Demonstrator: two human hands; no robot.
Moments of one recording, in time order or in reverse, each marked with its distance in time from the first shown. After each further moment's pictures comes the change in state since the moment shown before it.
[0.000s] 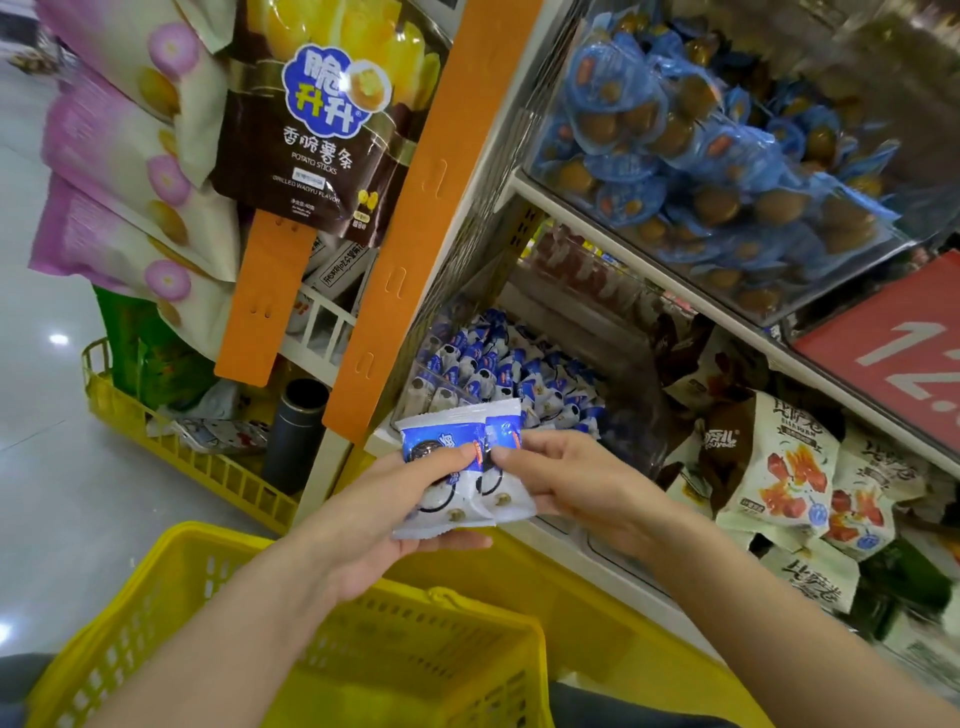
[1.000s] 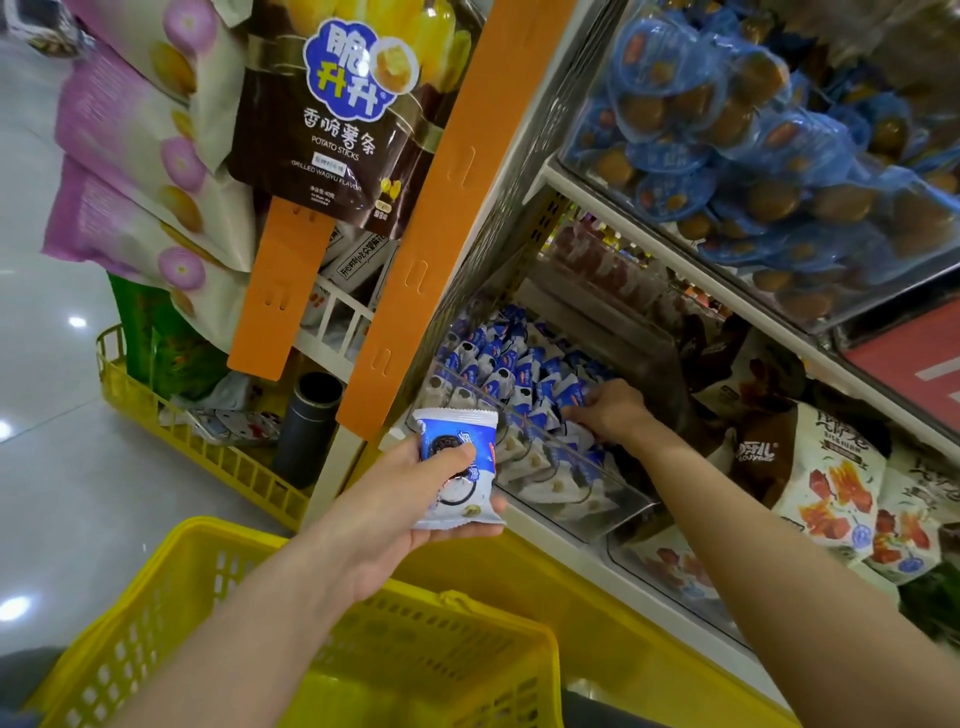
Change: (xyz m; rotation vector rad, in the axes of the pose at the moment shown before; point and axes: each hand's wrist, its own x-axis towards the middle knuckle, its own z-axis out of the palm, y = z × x) left_hand 0.012 0.001 -0.009 -0.040 0.089 0.031; right_hand 0.113 0.015 -0.081 -0.707 0.532 0.250
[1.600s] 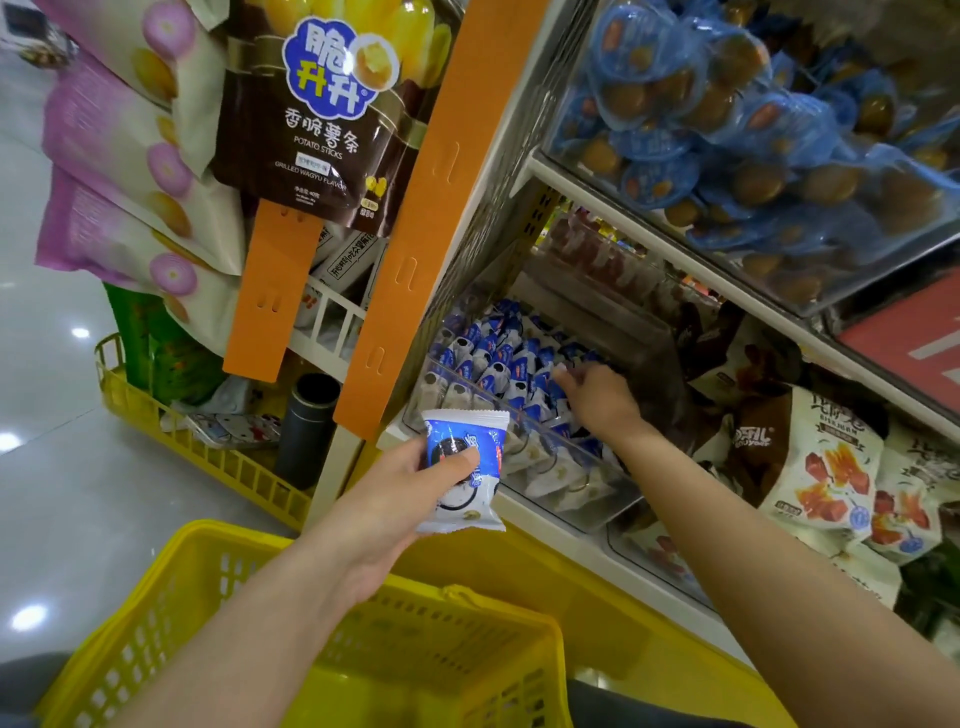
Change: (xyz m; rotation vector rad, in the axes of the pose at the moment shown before) left_hand -0.001 -0.006 0.003 0.191 0.076 0.018; right_hand -0.003 -0.005 0.014 0.077 0.173 -0.122
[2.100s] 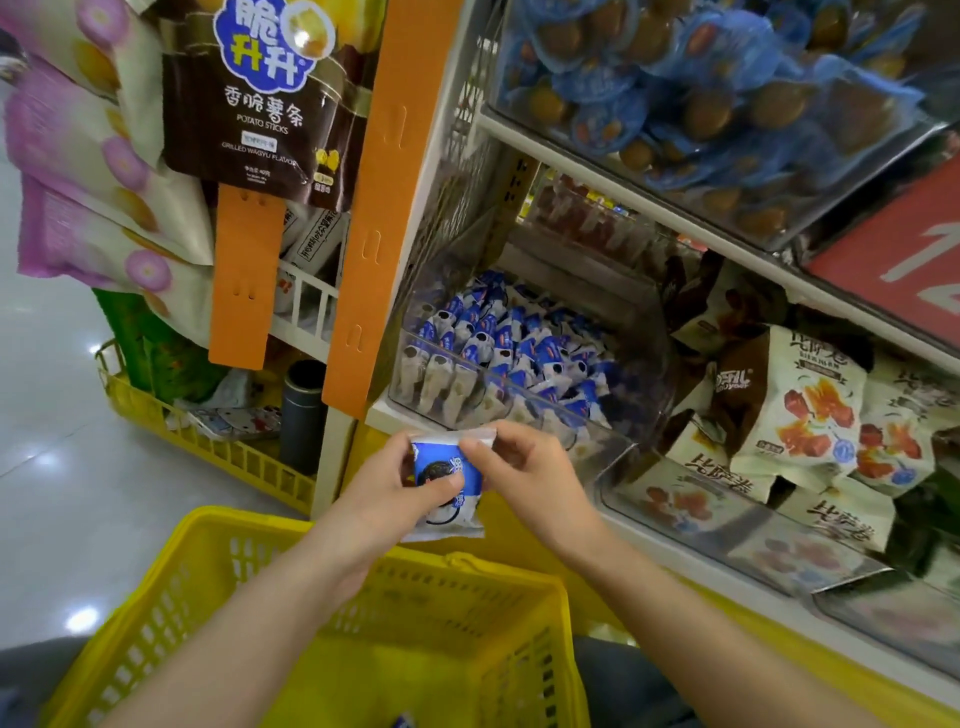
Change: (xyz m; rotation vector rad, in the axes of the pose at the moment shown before) left_hand 0.000 -0.030 0.001 0.286 0.098 0.068; right_hand -0.145 -0.014 0.031 0.664 -0.168 -0.336
